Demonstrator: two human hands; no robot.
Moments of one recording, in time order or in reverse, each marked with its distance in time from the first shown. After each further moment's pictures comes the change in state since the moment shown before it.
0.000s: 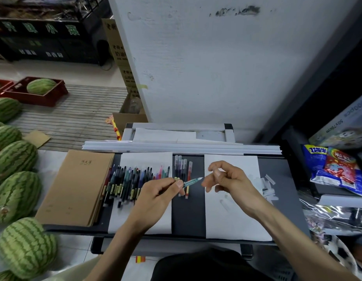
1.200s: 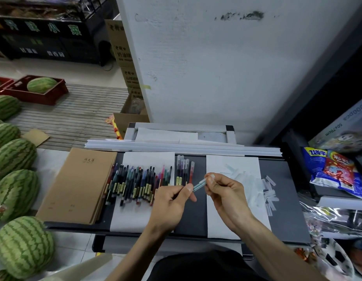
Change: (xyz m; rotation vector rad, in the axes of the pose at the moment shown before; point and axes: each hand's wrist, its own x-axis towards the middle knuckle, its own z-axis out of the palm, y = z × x) left_hand -0.010 -0.010 0.038 -0.191 0.138 -0.036; right_hand -0.010 0.021 0.053 0.542 0.272 0.016
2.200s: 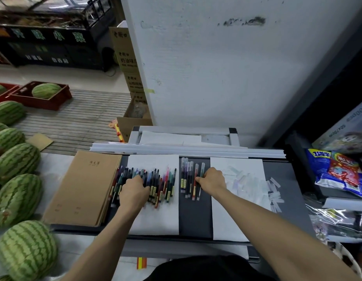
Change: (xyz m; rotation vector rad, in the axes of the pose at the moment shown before) left_hand 0.073 -0.102 -0.104 0.962 0.152 -0.429; right_hand 0.126 0.066 -0.008 -1.388 0.208 0.200
